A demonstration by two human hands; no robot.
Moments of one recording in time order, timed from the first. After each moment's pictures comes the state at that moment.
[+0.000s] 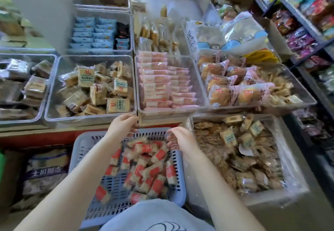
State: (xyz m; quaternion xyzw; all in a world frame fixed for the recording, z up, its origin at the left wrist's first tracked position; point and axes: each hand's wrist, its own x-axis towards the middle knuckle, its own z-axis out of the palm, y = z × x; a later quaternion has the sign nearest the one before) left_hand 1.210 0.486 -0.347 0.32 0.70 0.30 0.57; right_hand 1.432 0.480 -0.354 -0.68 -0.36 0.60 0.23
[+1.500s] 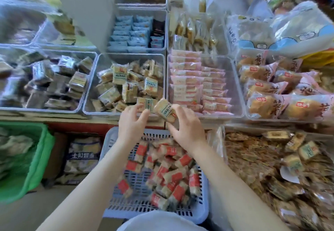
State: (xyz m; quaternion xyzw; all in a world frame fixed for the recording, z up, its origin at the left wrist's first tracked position) left_hand 1.193 0.487 -0.350 0.46 0.80 0.28 0.27; right_hand 1.382 0.523 -0.361 -0.48 -0.83 0.20 0.21
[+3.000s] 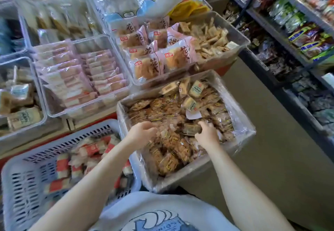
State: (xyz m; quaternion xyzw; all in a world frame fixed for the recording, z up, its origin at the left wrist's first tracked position) left_hand 1.502 0.464 -0.369 0.59 0.60 0.02 0.54; right_hand 1.763 0.404 -0.441 -0.85 -0.43 0.29 0.00
